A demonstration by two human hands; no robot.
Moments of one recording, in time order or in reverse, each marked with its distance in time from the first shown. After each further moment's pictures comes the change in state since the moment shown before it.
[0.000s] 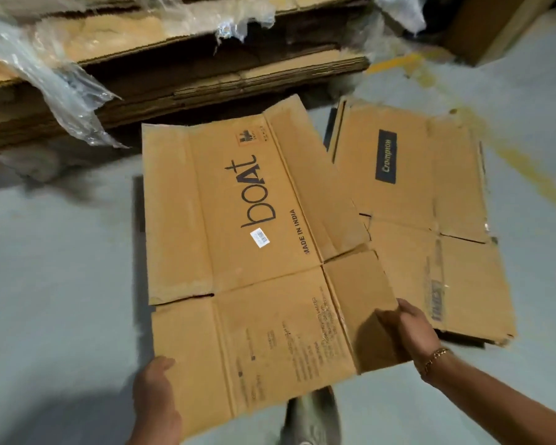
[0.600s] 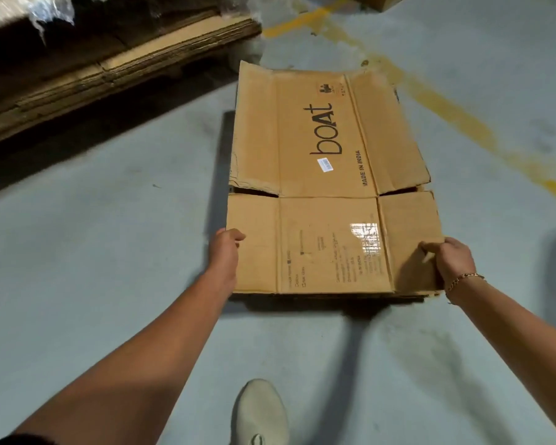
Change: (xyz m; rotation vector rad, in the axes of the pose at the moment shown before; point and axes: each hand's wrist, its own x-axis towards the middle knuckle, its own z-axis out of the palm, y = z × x) left_hand -0.099 0.021 0.317 0.272 -0.622 0.190; right_hand 0.129 0.057 -0.195 0.322 0.473 0.086
